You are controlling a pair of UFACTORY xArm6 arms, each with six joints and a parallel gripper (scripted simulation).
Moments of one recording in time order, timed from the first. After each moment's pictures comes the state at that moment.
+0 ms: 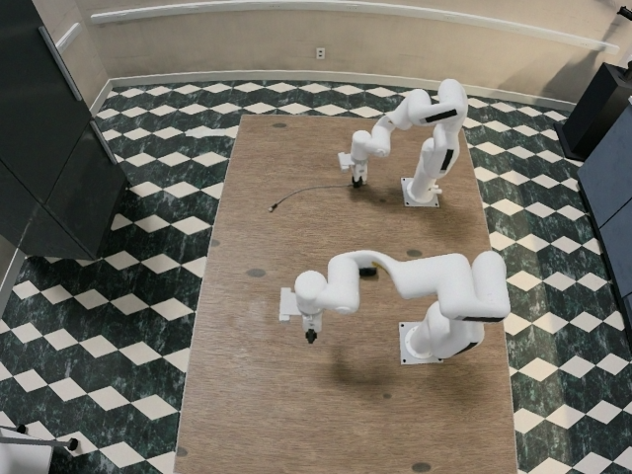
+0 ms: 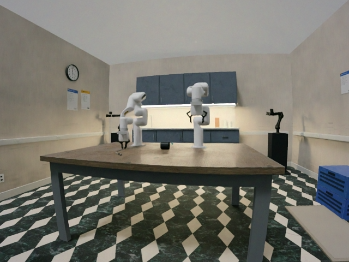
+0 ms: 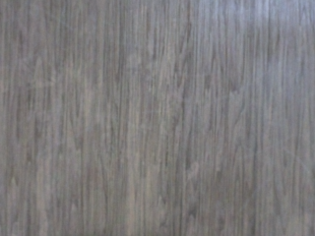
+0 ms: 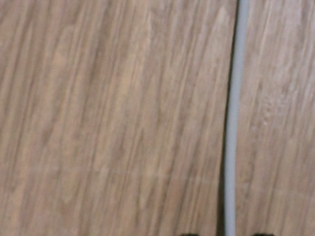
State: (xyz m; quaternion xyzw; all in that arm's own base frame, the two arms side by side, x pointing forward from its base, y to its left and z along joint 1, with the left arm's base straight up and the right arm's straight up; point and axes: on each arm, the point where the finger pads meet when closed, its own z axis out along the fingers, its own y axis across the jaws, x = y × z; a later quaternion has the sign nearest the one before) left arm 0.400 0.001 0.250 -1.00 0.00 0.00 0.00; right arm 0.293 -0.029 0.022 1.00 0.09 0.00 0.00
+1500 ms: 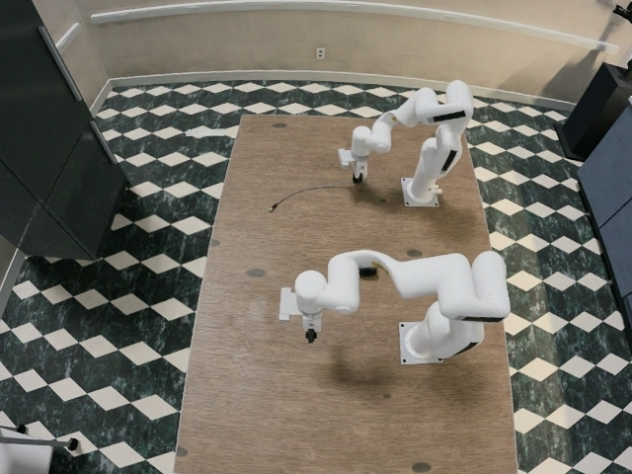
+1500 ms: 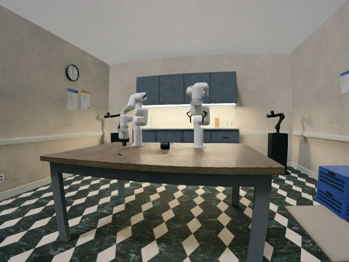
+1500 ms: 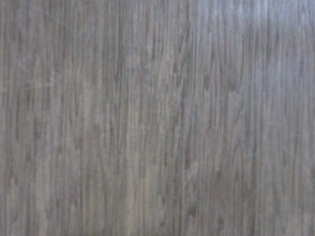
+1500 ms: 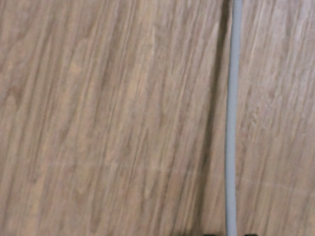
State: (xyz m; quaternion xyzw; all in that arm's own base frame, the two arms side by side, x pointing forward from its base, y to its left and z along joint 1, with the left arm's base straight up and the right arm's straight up) left arm 0.400 0.000 0.250 -1.00 0.00 0.00 0.00; right arm 0.294 -0.028 0.046 1.00 0.09 0.00 0.00
